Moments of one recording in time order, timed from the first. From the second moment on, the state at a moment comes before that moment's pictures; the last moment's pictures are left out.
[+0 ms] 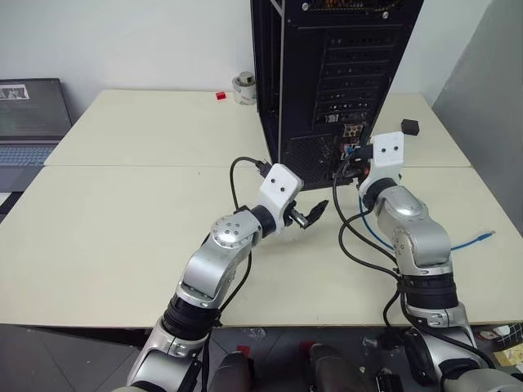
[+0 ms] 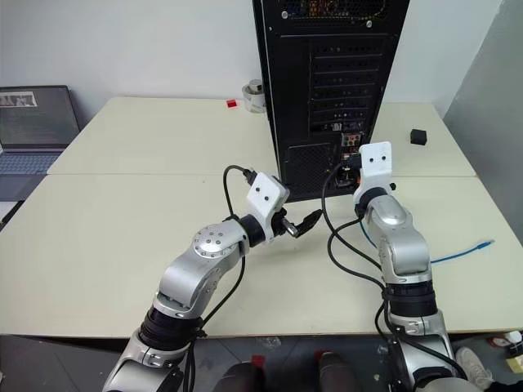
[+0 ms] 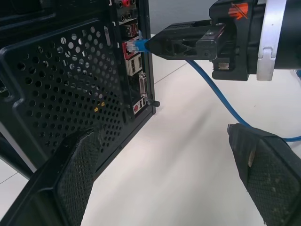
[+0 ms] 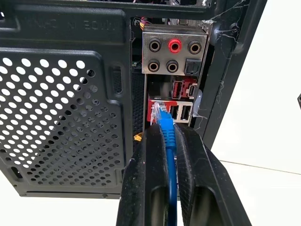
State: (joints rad) left arm -0.51 0.19 -0.28 -0.27 -0.15 0.61 -0.40; right arm -0.61 -0.22 -0.04 -0.09 0.15 0.62 0.06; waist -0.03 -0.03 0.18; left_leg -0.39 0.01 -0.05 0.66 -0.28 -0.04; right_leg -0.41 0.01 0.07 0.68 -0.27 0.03
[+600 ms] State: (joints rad) left arm -0.51 0.19 -0.28 -0.27 -0.15 0.61 -0.40; right arm -0.61 -0.20 -0.05 -0.10 0.14 0.63 0.05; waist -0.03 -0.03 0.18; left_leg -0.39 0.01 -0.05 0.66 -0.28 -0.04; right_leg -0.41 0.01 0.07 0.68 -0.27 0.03
